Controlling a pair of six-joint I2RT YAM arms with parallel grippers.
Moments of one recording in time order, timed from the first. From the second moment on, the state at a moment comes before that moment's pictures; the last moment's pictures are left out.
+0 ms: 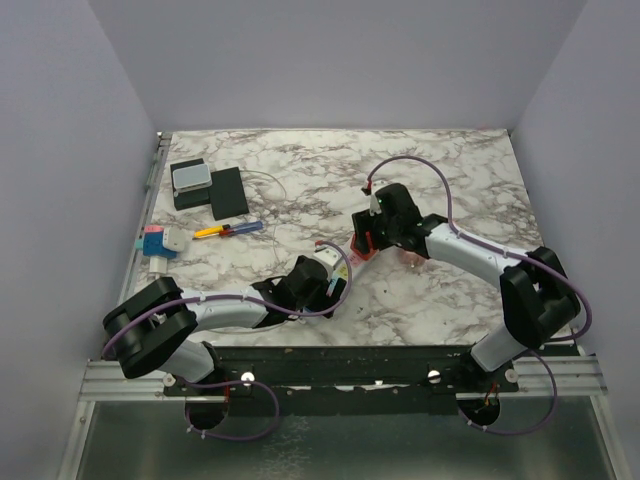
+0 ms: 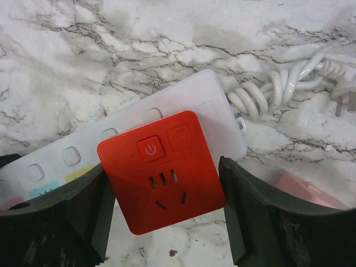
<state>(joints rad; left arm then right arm) -0.98 1.42 0.53 0.16 -0.20 -0.31 0.58 1.58 1.00 -0.23 0.01 0.16</state>
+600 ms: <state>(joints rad) -0.98 1.42 0.53 0.15 -0.20 -0.31 0.67 1.58 1.00 -0.23 0.16 0.16</state>
